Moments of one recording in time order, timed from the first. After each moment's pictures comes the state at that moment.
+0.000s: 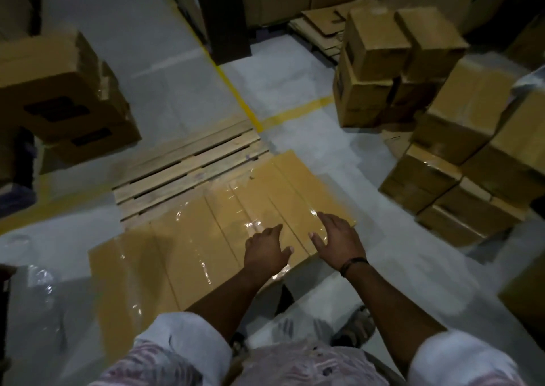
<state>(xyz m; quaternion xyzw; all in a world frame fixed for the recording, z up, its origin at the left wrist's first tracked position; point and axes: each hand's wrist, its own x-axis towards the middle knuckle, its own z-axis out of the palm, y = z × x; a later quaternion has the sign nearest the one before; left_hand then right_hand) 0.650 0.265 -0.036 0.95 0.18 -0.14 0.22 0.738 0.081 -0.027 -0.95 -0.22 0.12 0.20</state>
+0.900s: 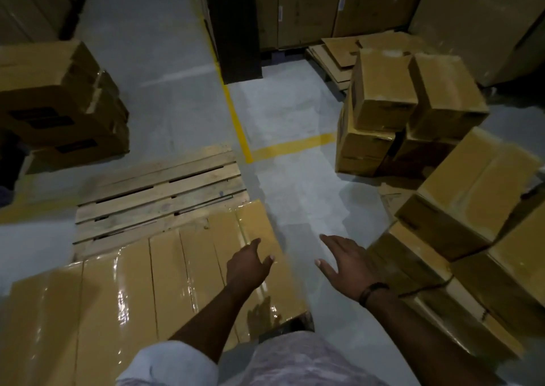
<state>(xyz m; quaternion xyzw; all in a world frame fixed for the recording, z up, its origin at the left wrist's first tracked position) 0.987 0.175 -0.052 0.89 0.35 -0.08 0.30 1.120 -0.052 -0.007 -0.90 -0.38 0.14 0.13</state>
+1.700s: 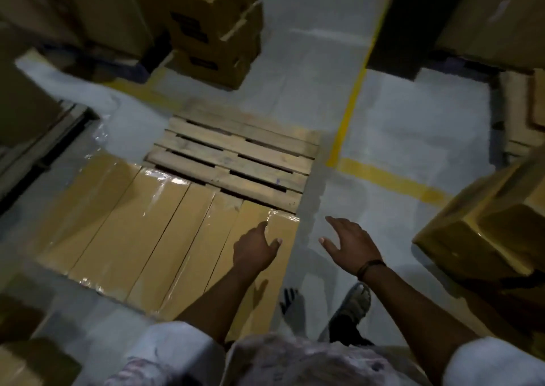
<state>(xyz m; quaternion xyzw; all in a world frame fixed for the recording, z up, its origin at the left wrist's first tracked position) 1.155 0.255 -0.079 0.70 0.63 0.00 0.33 1.398 0.184 -0.040 -0.75 -0.61 0.25 0.06</state>
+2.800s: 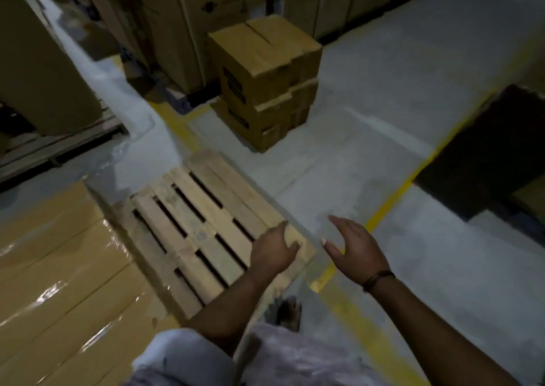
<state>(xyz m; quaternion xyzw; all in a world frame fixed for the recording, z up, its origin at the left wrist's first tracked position) 1.498 0.709 -0.038 0.62 0.72 0.12 0.30 1.715 0.720 0.003 -0.58 -0.79 0.16 0.14</state>
